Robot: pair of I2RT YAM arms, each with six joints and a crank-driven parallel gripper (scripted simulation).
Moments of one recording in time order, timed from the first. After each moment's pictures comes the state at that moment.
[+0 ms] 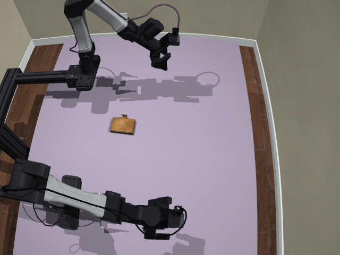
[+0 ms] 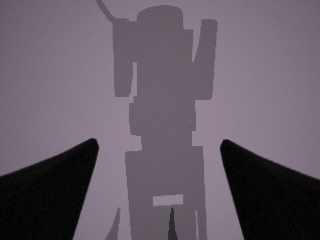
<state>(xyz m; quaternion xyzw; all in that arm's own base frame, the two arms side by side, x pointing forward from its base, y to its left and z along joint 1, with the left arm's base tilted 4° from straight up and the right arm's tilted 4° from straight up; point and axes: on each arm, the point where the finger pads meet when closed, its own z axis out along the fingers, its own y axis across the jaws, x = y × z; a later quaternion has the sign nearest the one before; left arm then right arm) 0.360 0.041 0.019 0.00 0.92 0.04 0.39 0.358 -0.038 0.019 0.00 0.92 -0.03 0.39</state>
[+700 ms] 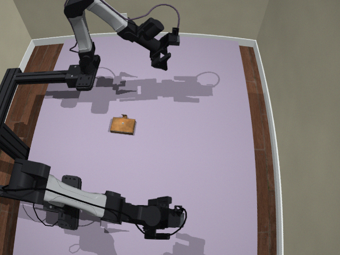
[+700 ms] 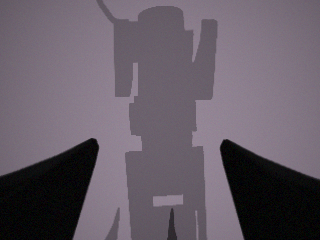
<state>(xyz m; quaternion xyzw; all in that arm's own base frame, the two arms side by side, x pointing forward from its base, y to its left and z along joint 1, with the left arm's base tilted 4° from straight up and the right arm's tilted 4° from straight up) 0.361 0.041 0.019 0.00 0.92 0.04 0.39 0.358 -0.037 0.019 -0.01 0.92 -0.03 0.39</state>
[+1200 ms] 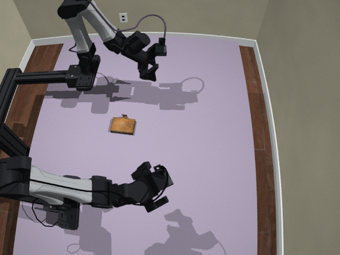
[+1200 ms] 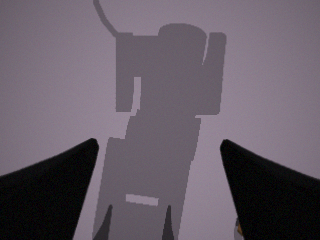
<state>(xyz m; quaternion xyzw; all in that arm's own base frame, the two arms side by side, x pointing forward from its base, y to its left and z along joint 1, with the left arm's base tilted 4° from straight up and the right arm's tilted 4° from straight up) 0.312 0.001 -0.012 -0.03 0.92 0.04 0.40 0.329 0.080 0.046 -0.21 0.87 0.13 0.43</state>
